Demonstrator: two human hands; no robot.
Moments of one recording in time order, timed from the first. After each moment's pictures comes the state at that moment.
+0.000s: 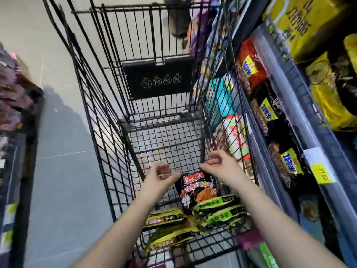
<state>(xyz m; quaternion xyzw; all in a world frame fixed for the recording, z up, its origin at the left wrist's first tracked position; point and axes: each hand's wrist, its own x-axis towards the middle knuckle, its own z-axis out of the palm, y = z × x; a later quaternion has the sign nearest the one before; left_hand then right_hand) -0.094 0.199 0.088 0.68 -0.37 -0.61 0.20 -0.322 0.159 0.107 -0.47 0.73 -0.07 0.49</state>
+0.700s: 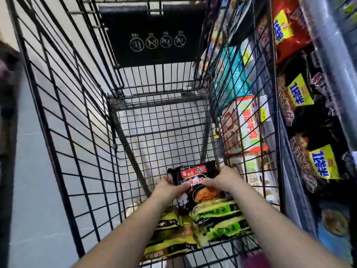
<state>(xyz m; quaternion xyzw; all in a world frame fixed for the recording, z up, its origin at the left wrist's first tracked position) -0.149 0.206 -0.035 0.71 -0.22 -0.66 0.03 -0.337 0.155 -0.004 -0.42 0.76 0.23 0.43</state>
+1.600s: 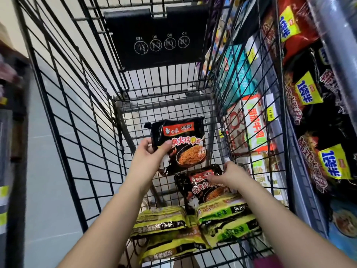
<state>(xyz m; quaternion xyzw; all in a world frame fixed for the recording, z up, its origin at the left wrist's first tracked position) -0.093 0.145 0.035 0.63 -0.20 -0.66 0.36 -0.341 0.149 -0.007 -0.41 0.75 0.21 0.48</state>
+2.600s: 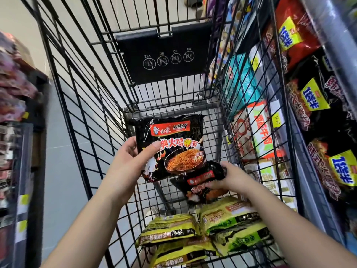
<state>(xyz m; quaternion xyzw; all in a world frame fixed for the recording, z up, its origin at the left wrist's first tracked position) -0.046 0.138 0.096 0.62 -0.24 -0.64 0.37 -0.338 0.143 -0.018 -0.44 0.67 0.04 0.59</state>
